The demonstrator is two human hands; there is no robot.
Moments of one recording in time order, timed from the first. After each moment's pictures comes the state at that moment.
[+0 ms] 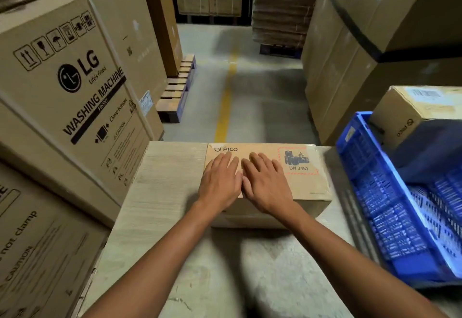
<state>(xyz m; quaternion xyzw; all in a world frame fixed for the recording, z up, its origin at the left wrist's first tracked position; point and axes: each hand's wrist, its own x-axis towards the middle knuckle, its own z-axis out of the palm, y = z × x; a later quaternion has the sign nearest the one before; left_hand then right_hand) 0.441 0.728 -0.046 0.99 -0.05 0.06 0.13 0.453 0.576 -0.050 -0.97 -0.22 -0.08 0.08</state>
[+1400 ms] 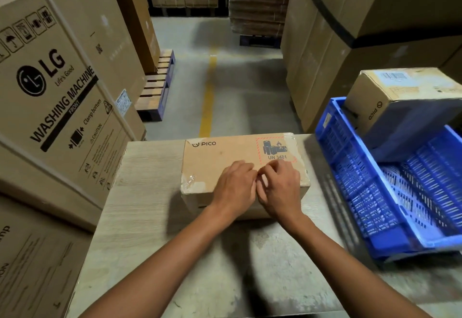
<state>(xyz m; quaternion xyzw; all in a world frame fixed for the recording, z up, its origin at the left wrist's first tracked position) 0.422 0.656 -0.040 0.95 -0.20 0.11 0.20 0.421 0.512 -0.065 -0.94 -0.11 -0.23 0.22</state>
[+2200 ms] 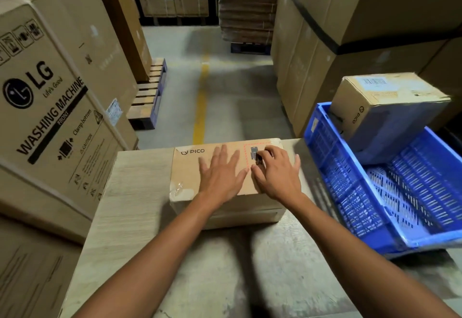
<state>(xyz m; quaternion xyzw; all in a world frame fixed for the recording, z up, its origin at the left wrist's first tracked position) 0.469 0.653 -0.039 0.99 -0.07 -0.06 0.10 0.465 0.484 -0.041 -0.99 -0.04 -0.09 0.13</state>
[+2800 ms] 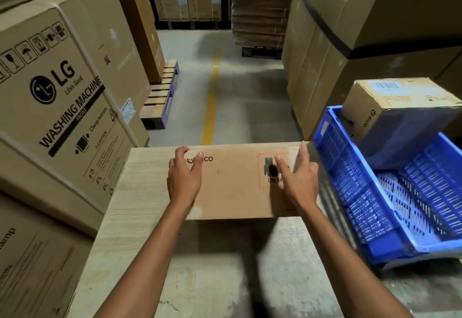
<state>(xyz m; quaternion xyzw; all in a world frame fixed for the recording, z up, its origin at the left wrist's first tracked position) 0.433 0.730 -0.021 0.88 0.21 0.13 0.41 0.439 0.475 -0.028 -0.89 0.17 -0.08 0.42</state>
